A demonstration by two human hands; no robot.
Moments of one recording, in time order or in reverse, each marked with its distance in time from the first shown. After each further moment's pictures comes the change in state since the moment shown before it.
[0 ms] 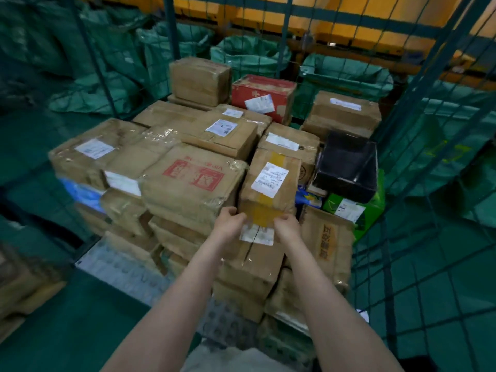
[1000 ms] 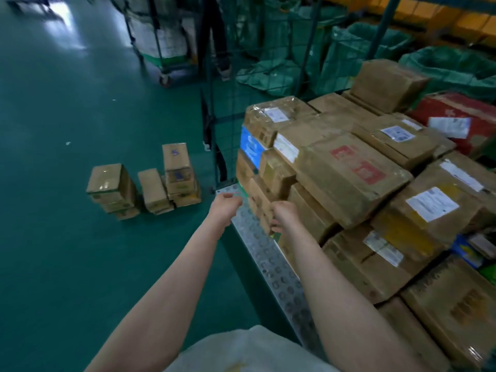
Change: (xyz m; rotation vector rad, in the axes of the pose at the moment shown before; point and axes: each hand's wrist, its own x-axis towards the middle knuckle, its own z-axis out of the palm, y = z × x) left_hand -0.155 -0.157 -0.218 -0.388 0.533 -0.188; right_hand -0.193 -0.022 0.224 -0.128 -0.615 -0.187
